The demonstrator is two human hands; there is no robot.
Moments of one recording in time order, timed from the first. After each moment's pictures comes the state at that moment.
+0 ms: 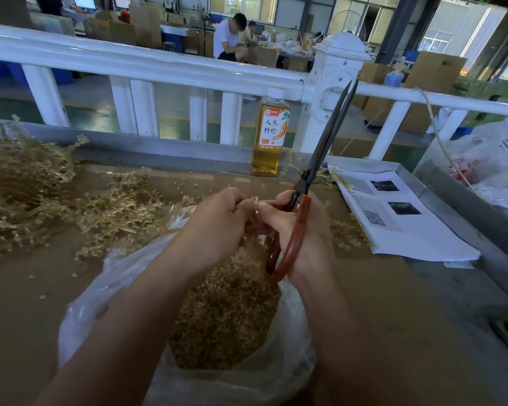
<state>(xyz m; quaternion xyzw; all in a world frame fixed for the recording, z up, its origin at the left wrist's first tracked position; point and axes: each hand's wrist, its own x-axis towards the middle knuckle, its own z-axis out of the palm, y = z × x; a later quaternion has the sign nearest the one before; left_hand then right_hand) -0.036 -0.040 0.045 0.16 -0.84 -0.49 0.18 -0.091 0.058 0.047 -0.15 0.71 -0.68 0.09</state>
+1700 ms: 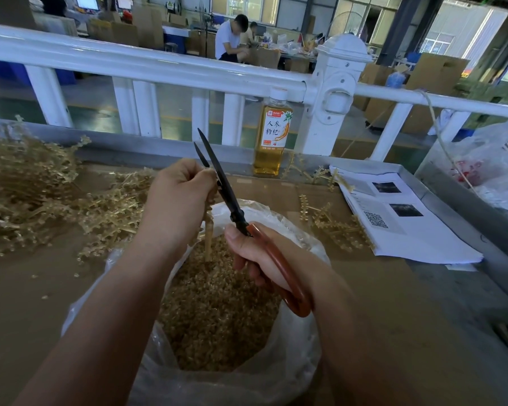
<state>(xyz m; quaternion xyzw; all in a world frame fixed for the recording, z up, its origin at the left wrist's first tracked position) -0.031 -0.066 0.054 0.22 -0.71 -0.56 0.35 -0.076 0.063 0.057 -0.36 0.78 -0.40 0.32</state>
